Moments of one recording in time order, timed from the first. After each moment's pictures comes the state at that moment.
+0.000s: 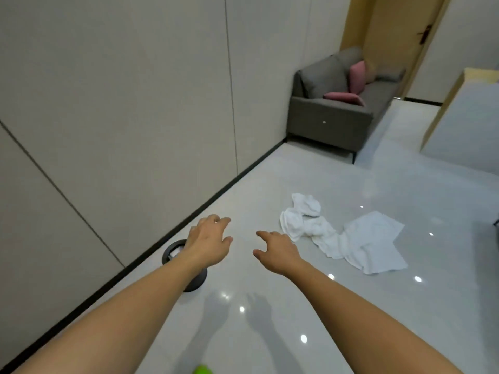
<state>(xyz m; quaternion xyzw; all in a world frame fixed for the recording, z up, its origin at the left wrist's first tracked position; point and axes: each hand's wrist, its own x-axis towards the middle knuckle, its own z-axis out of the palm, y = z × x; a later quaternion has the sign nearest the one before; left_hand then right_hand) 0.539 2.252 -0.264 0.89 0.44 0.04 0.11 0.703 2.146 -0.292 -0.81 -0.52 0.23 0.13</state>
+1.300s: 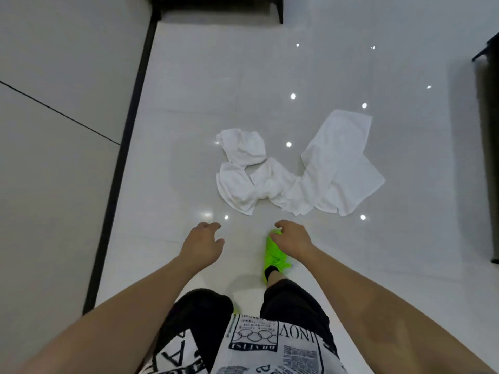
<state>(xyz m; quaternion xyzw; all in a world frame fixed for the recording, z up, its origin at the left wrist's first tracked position) 1.136 2.614 -0.523 0.86 0.32 -0.31 0.26 1.264 2.413 -0.557 -0.84 -0.07 0.49 0.21</state>
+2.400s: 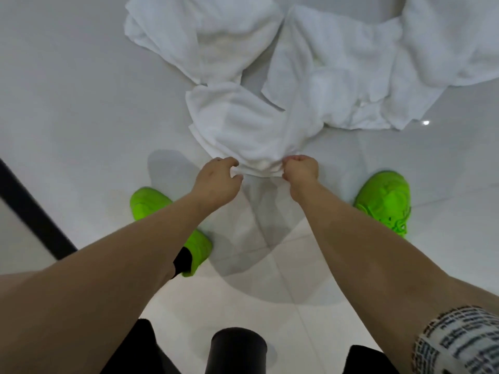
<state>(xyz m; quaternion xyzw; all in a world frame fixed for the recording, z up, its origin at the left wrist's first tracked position) 1.295 2.811 -1.052 0.84 0.14 -0.48 0.20 1.291 2.633 -1.124 -0.59 0.58 0.33 0.46</state>
